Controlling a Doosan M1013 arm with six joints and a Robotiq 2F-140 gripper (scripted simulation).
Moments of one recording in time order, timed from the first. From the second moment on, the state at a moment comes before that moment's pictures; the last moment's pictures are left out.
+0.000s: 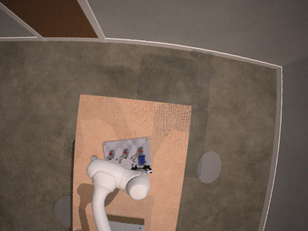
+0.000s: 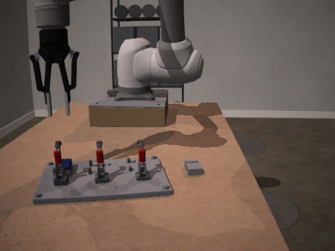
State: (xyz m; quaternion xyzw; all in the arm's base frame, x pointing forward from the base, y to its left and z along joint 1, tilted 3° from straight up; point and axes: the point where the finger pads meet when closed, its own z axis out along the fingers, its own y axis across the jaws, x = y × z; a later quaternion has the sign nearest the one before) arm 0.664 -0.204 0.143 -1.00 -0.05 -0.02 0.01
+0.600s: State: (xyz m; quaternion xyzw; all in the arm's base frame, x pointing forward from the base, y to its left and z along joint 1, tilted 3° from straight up) arm 0.666 -0.204 0.123 -1.00 -0.05 -0.02 0.01
